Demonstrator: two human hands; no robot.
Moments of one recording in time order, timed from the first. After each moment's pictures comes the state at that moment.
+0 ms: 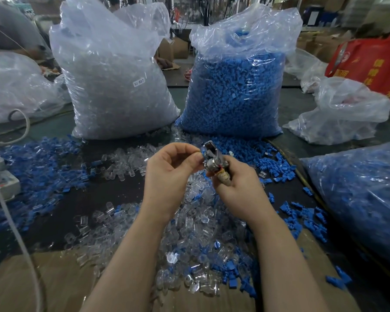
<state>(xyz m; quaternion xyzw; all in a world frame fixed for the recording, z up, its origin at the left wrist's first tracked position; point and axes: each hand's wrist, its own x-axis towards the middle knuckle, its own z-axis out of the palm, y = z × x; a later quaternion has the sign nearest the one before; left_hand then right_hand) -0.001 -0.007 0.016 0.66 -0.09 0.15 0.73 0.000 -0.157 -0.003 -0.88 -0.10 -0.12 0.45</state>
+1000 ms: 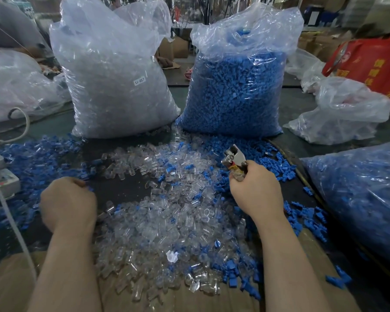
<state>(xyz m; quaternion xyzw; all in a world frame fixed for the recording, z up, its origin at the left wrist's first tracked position) 0.004 0.125 -0.016 0.88 0.37 0.19 0.24 0.014 -0.176 -0.018 -0.95 0.08 -0.15 0.28</state>
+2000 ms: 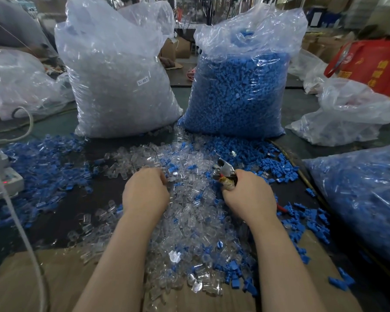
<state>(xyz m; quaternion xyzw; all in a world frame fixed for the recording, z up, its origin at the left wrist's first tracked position) 0.013 0.032 -0.009 0.97 0.09 0.07 0.19 0.012 -0.164 -0.025 -0.97 0.05 -0.09 0.22</state>
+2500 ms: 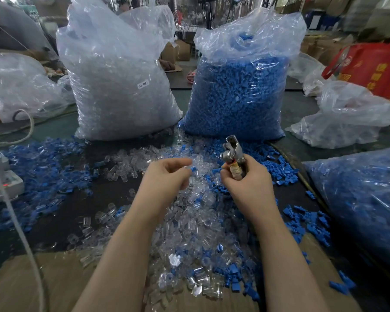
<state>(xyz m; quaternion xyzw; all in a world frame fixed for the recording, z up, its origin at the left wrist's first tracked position) 0.006 0.014 0.012 0.75 0.05 -0.01 0.65 0.007 -0.159 -0.009 -0.85 0.02 -0.17 0.49</state>
